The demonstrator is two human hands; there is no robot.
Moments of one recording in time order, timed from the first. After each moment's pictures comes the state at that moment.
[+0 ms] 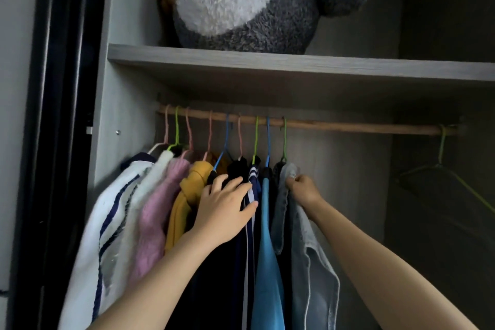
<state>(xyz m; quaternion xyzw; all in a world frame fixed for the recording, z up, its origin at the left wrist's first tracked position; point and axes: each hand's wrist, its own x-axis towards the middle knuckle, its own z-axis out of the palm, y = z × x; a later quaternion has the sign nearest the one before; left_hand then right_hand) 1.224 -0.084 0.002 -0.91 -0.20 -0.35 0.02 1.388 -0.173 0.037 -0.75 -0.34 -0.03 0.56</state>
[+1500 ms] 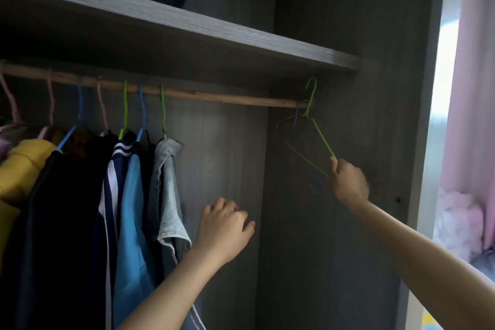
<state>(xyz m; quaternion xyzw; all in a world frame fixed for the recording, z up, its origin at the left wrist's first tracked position) 1.341 -0.231 -0.056 -0.96 -0.01 -0.28 0.01 1.458 -0.449 0.011 -0.89 -0.02 -0.36 0.29</state>
